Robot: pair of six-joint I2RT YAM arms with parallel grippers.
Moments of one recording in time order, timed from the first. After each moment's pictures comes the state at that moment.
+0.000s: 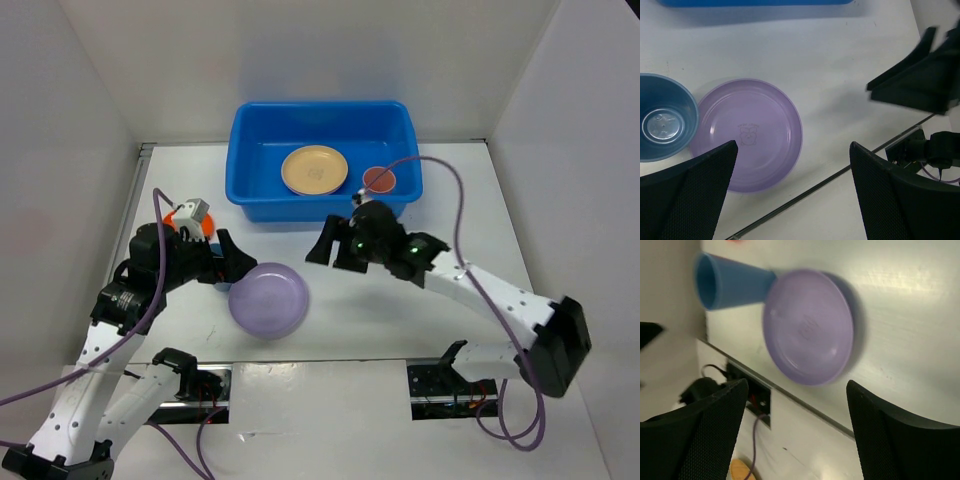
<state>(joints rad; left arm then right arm) -0.27 0.70 0.88 -0.68 0.32 -0.42 0.76 1.23 1.03 -0.41 -0.10 0.89</state>
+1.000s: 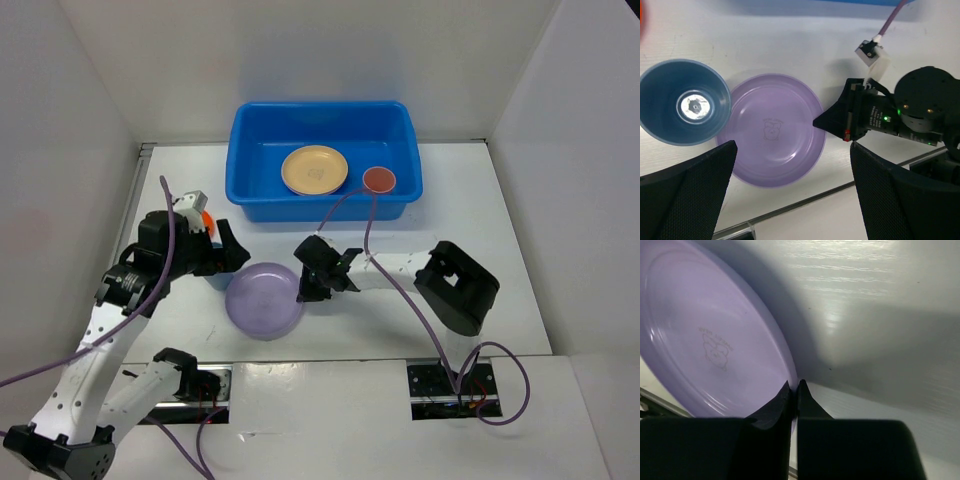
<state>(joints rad) -0.27 0.80 0.96 -0.77 0.17 -0.43 0.94 1.80 1.02 -0.23 0.00 1.02</state>
